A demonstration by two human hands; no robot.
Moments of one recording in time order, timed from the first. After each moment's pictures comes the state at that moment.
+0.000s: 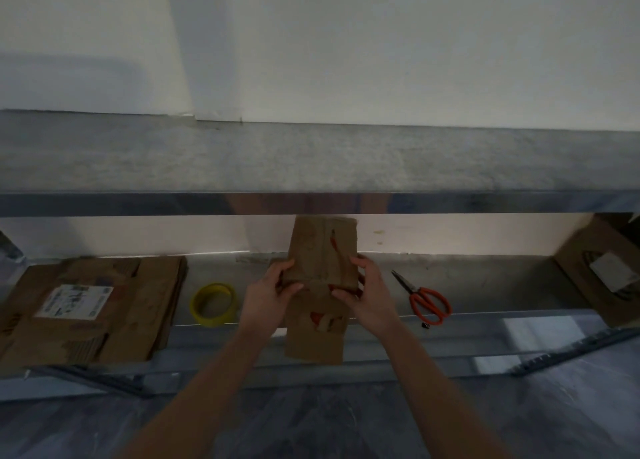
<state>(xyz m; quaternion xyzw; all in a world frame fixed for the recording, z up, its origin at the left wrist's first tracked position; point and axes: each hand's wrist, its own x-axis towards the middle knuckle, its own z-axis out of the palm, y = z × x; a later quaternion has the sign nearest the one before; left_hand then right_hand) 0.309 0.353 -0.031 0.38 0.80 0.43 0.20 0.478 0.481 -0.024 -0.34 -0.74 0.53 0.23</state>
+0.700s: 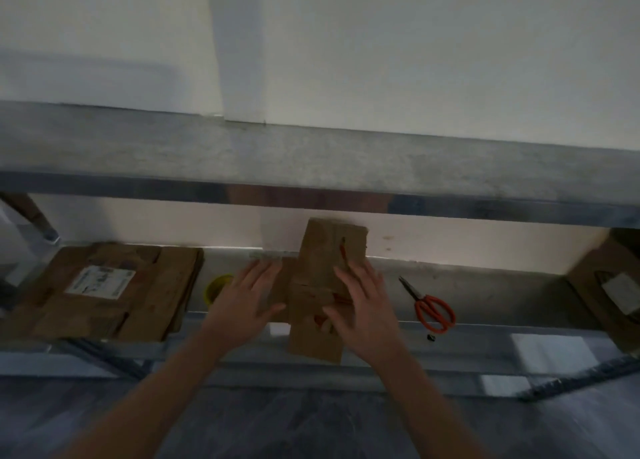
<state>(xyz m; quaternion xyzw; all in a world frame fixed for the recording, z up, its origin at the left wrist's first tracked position) 0.281 0.291 -0.022 0.56 0.81 0.18 0.04 0.498 0.441 -0.009 -0.27 -0.92 0.17 0.21</state>
